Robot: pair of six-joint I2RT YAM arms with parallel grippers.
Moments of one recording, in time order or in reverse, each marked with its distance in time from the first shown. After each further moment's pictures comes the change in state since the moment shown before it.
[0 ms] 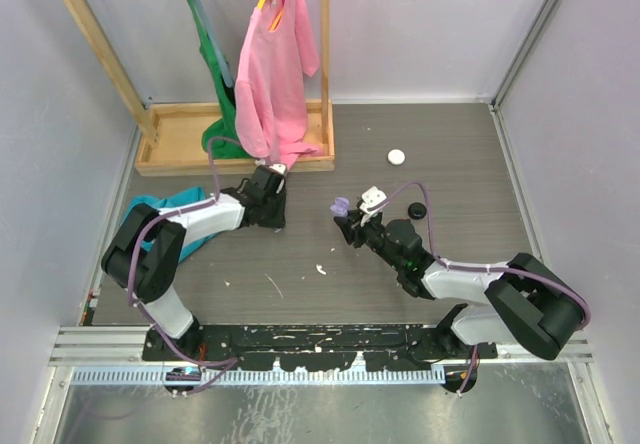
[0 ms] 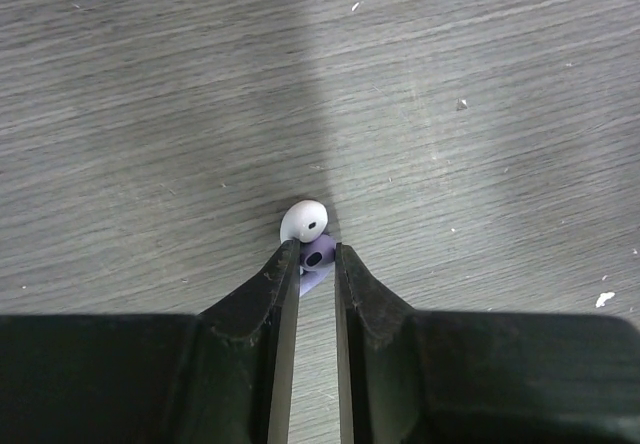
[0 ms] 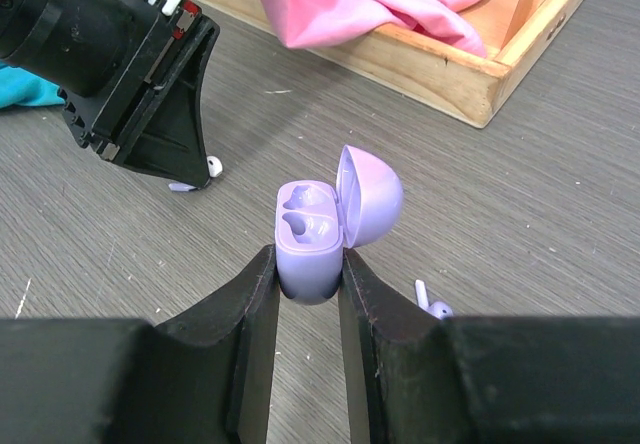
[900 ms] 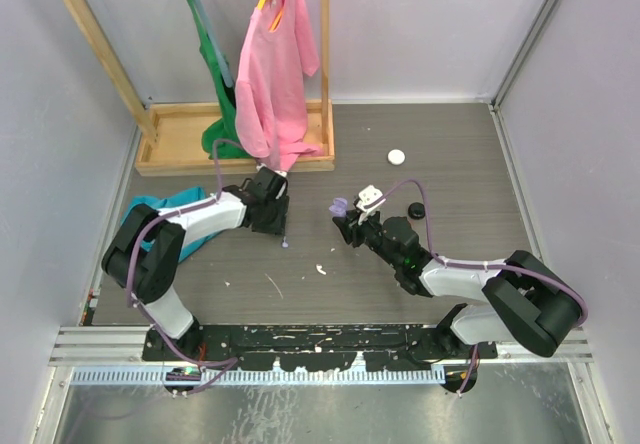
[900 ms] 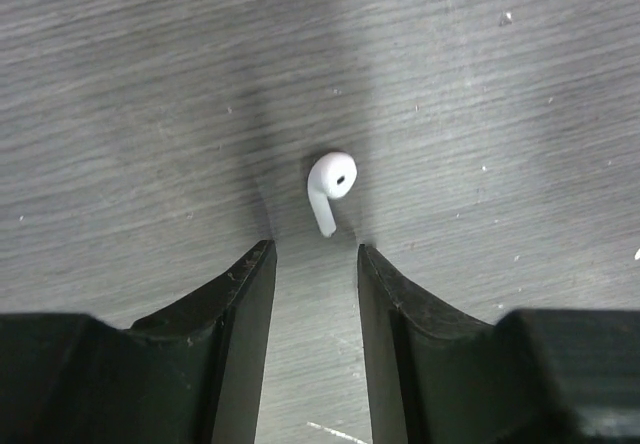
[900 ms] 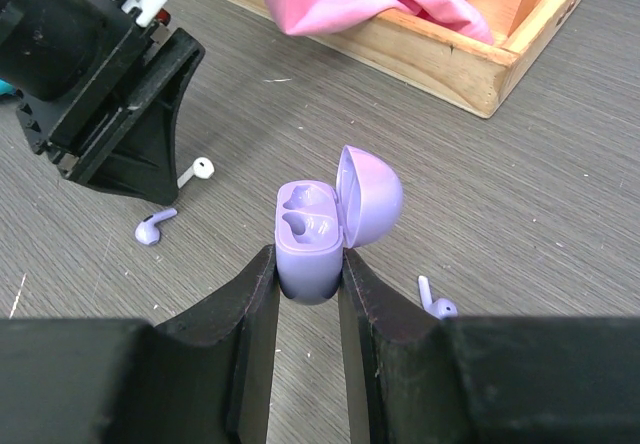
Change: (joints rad) left arm -0.022 0.008 0.040 -0.153 -0.007 -0.003; right arm 0.000 0.024 0.026 -0.042 -0.004 0.003
